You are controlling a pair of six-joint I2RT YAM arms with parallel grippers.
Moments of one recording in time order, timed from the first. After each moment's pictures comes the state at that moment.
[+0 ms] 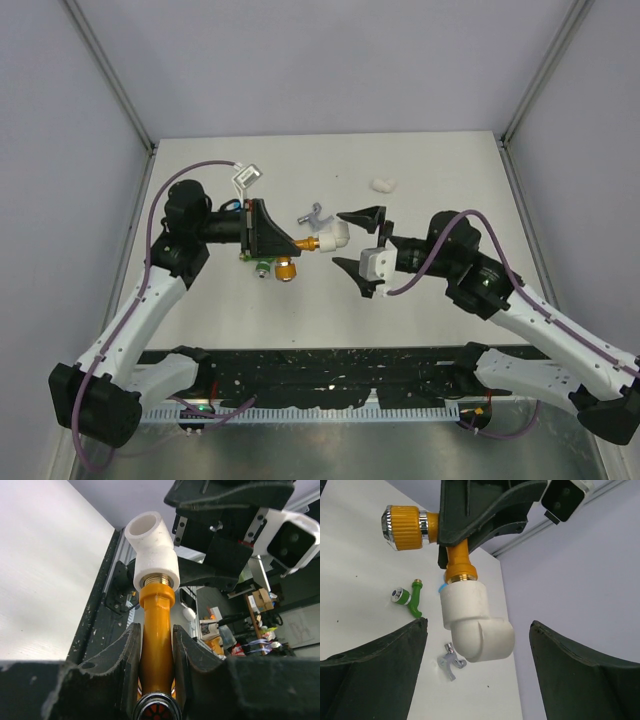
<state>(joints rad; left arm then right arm) -0.32 1.04 0.93 0.02 1.22 -0.79 0.81 0.91 0.97 -0.11 -0.53 -0.87</state>
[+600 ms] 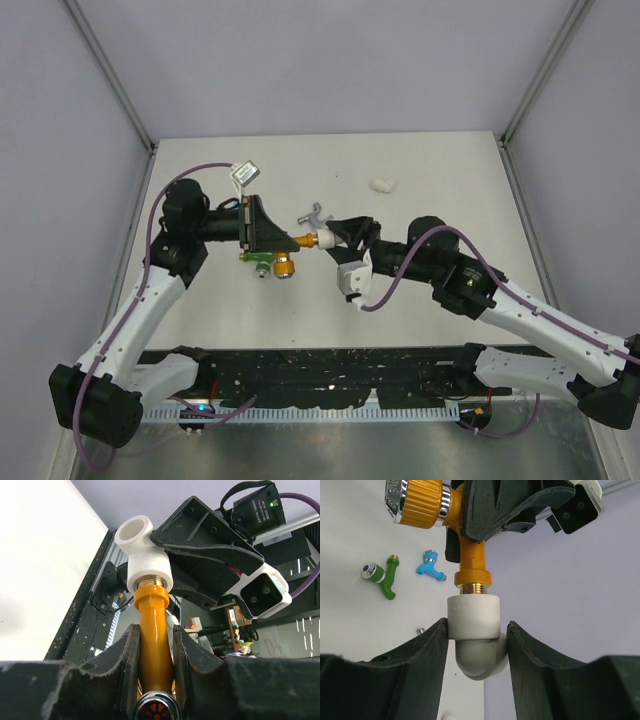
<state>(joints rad) -0.31 1.04 0.94 0.02 1.20 -0.94 0.93 0.98 0.97 -0.12 -0.32 -1.11</state>
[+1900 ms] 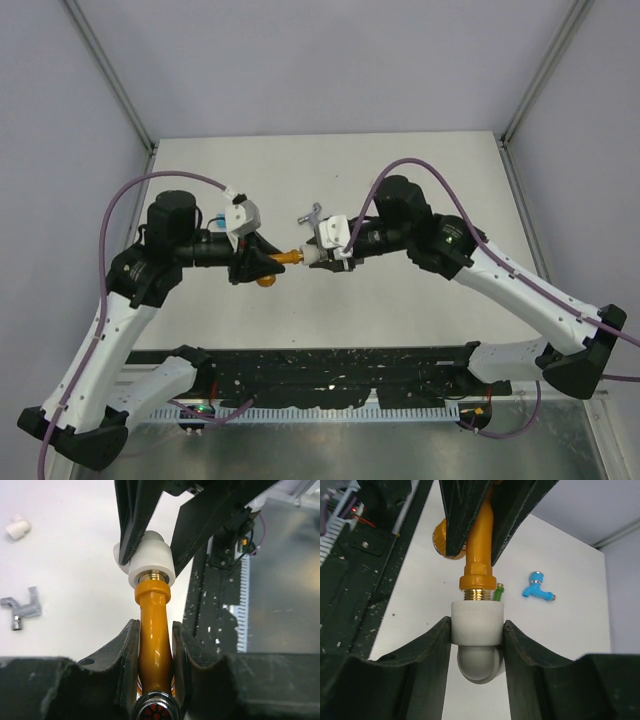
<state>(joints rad) -0.42 0.93 1.21 -0.76 0.93 0.22 0.90 1.23 1.33 -0.50 -0.60 -0.78</state>
